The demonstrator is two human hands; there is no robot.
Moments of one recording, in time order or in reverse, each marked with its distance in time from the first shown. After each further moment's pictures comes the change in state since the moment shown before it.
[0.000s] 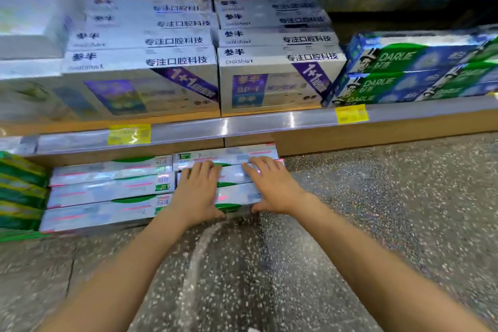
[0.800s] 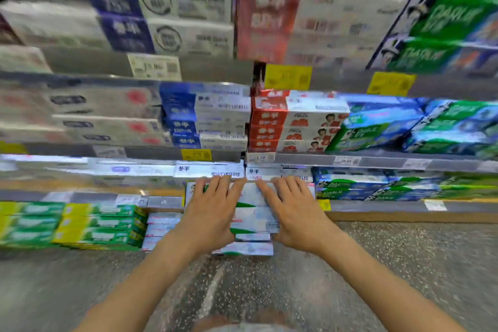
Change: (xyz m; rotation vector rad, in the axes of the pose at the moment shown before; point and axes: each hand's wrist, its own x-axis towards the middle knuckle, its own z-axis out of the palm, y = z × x) left_hand -0.139 0.002 -0.390 0.061 0.228 -0.040; right_hand -0.138 -0.041 -0.391 -0.196 0.369 -0.109
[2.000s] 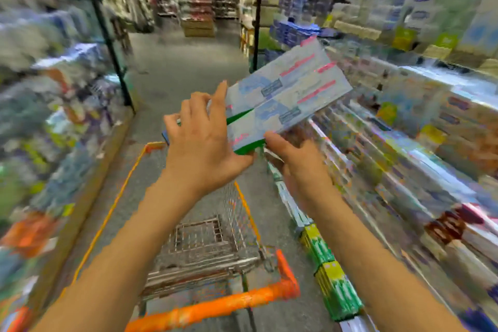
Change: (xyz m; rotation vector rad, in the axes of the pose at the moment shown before) left_hand -0.595 0.007 -0.602 0.416 0.647 -1.562; right_hand -0.065 -0.470 -0.674 1.961 -0.586 -0.776
